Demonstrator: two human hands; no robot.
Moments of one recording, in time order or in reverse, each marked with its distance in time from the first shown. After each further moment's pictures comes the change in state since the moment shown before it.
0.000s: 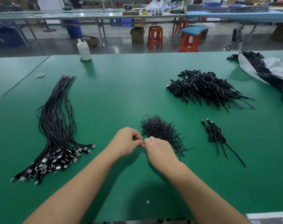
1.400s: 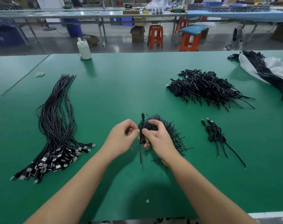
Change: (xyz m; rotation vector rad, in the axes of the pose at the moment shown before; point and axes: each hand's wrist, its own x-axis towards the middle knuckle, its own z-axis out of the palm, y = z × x) left_hand -0.013 -0.002 -0.008 -0.337 0.226 0.090; right_hand 0.011 -0.003 -0.029 1.412 0.110 0.443
